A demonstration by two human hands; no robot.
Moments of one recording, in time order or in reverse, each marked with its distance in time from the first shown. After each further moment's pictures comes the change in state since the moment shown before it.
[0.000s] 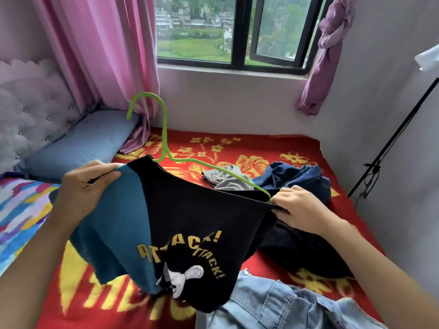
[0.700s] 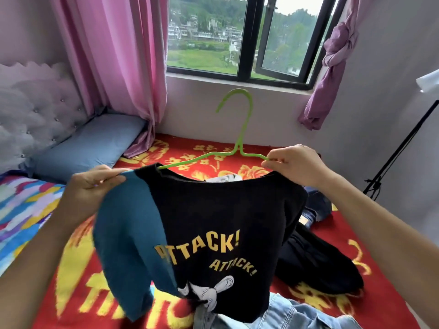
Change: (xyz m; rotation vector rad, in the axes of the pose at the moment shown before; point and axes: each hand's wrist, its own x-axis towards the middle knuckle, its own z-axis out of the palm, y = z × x) left_hand -0.004 0.002 -0.011 -0.092 -0.052 -0.035; right_hand 0.084 -0.003 -0.072 0.066 0.030 0.357
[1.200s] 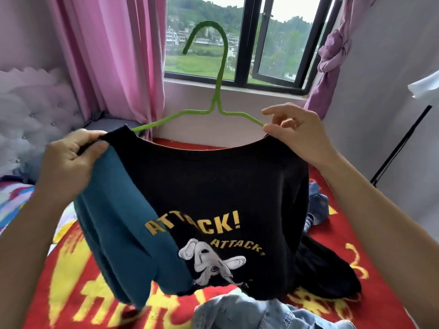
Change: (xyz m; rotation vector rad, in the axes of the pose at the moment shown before) left_hand 0.042 0.028 -0.021 0.023 0.157 -0.037; right_hand 0.024 -0.011 -0.036 0.669 0.366 -0.112
